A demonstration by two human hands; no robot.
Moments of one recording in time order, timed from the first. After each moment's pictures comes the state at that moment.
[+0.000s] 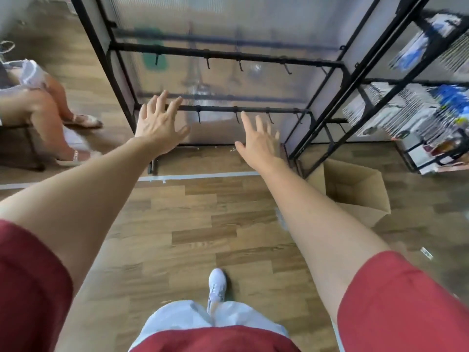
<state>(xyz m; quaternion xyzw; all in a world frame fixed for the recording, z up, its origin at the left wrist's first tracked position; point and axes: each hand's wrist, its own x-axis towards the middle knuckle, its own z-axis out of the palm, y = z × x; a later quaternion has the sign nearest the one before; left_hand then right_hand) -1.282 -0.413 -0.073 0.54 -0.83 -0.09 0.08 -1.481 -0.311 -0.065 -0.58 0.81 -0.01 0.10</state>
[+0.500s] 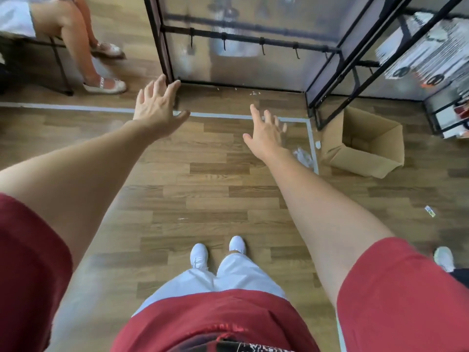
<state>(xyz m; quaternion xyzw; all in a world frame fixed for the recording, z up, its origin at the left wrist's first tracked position) -1.152 -0.202 -0.114 0.58 -0.80 -0.14 0.03 -1.369 -0.111 -0.120 -0.57 0.80 0.04 0.16</state>
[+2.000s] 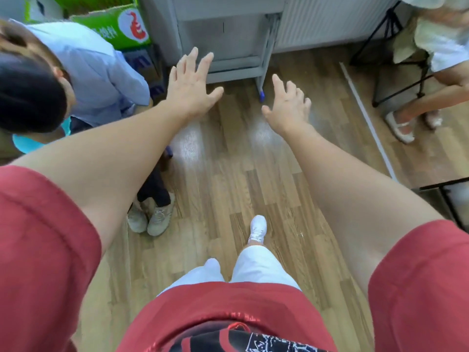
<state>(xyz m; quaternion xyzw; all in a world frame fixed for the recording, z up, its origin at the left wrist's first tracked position) -0.666 0.258 -0.086 0.95 -0.28 -0.06 0.12 -0.775 0.090 -0.096 -0.95 0.28 0.07 0.13</state>
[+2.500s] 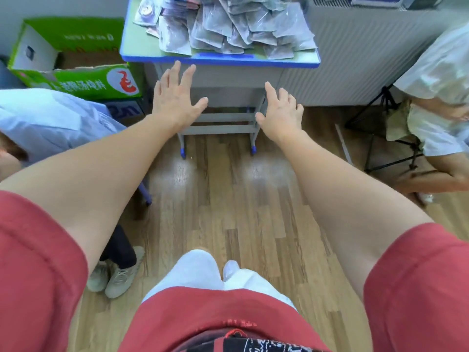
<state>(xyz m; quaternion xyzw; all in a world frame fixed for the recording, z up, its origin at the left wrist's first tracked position) -0.470 0.116 -0.065 0.97 -0.19 -0.02 0.15 -0.554 -0.080 -0.062 -0.97 0.21 0.06 0.08</state>
